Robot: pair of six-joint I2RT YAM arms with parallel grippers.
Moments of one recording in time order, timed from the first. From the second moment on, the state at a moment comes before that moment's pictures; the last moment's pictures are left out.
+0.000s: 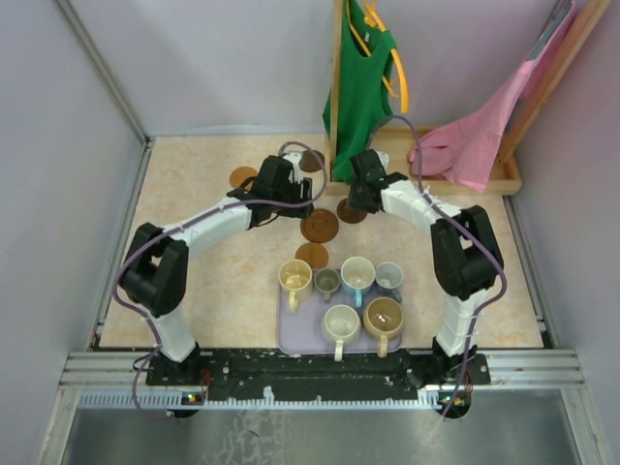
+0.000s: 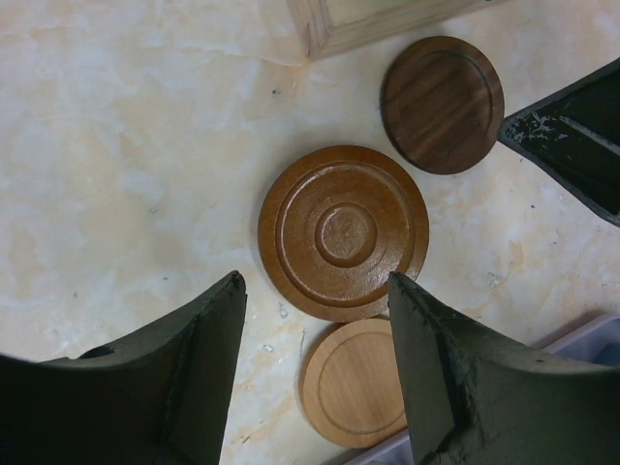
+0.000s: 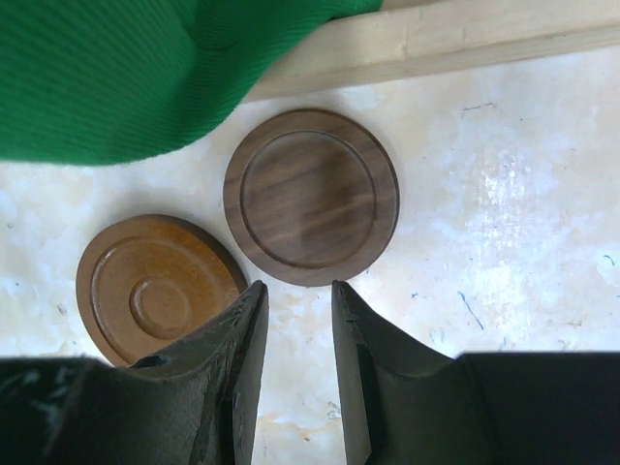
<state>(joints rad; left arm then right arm) -0.58 1.77 1.27 -0.17 -0.01 -0.30 0.45 1.88 1.38 -0.42 0.18 0.57</state>
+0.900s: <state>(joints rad) -0.65 2.07 1.47 -0.25 -0.01 -0.27 0.41 1.84 1.30 -0.41 0.19 0.56</state>
